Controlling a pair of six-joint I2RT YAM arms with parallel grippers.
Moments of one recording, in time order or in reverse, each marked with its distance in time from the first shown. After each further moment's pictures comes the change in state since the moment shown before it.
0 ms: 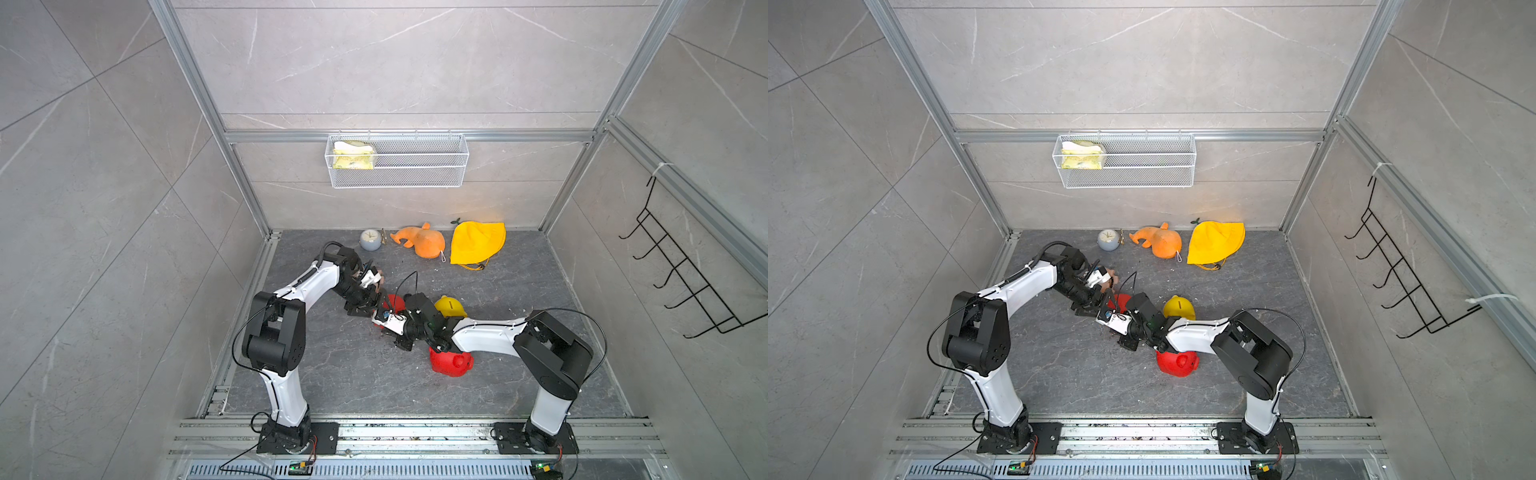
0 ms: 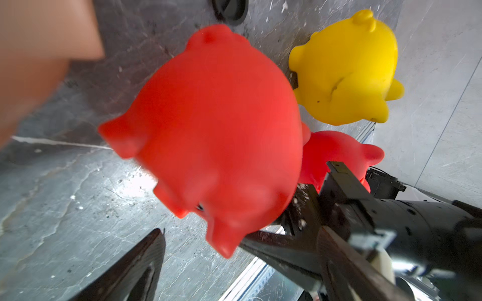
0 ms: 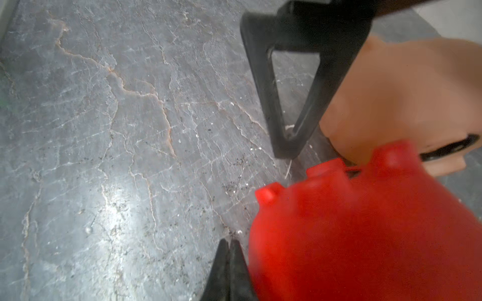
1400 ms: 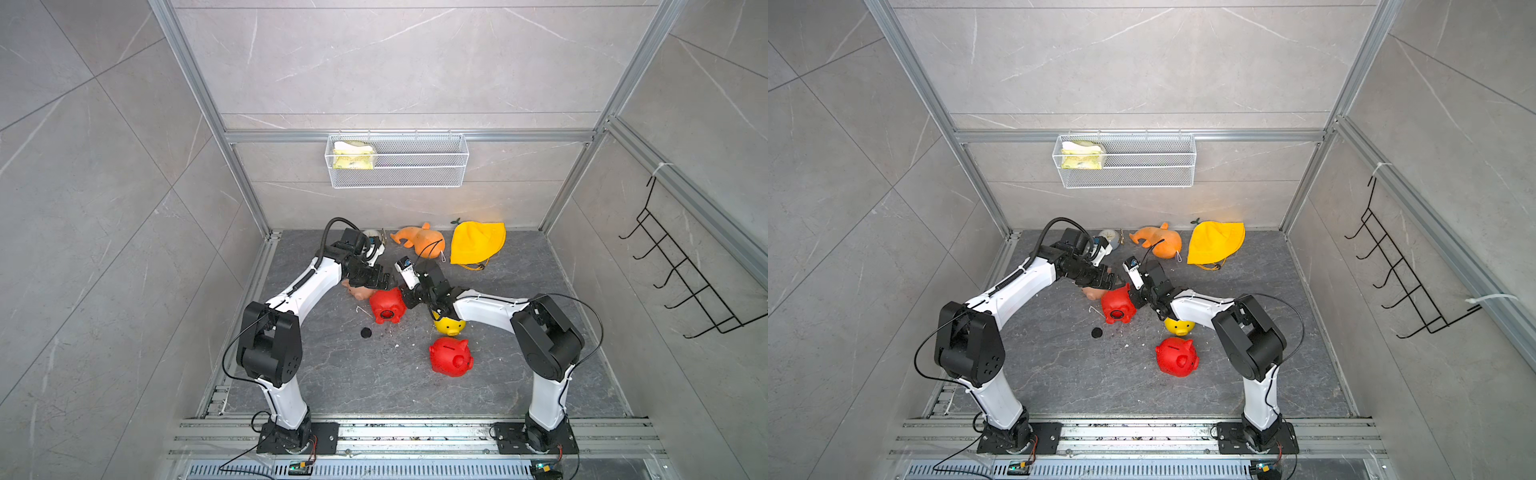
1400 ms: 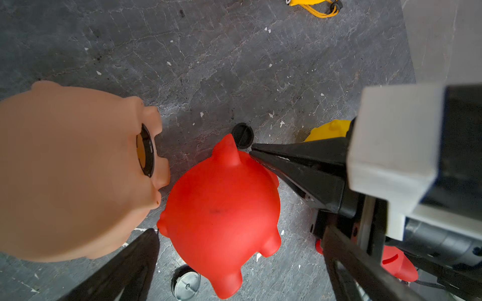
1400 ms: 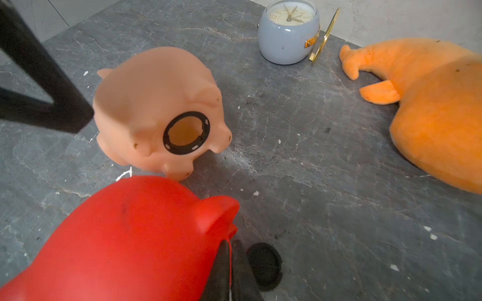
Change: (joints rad) left arm -0.064 -0.077 0.082 0.254 -0.277 -0.061; right arm -0.190 0.117 0.269 -0.100 0.212 0.369
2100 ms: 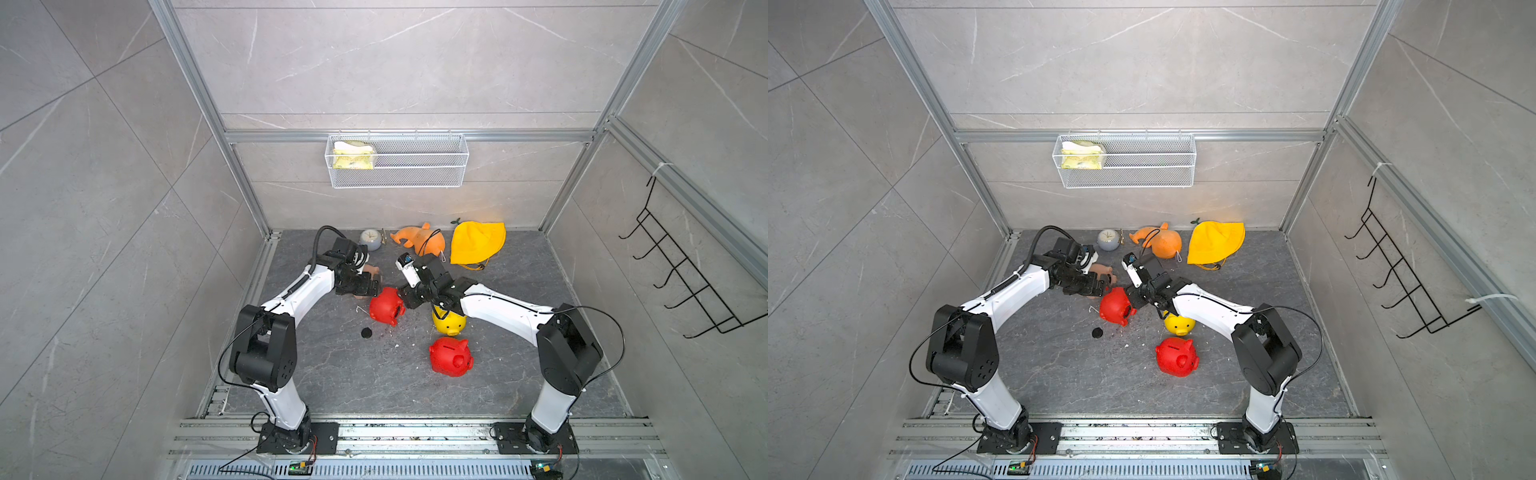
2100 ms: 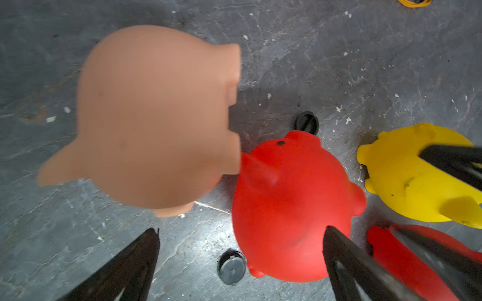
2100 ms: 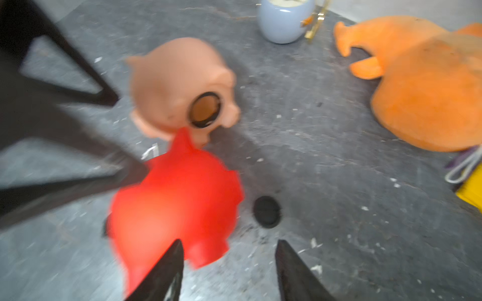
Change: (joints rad) left arm 0.072 -0.057 -0.158 0.068 -0.159 -0.027; right arm 0.068 -0.148 0.101 -0.398 0.055 0.061
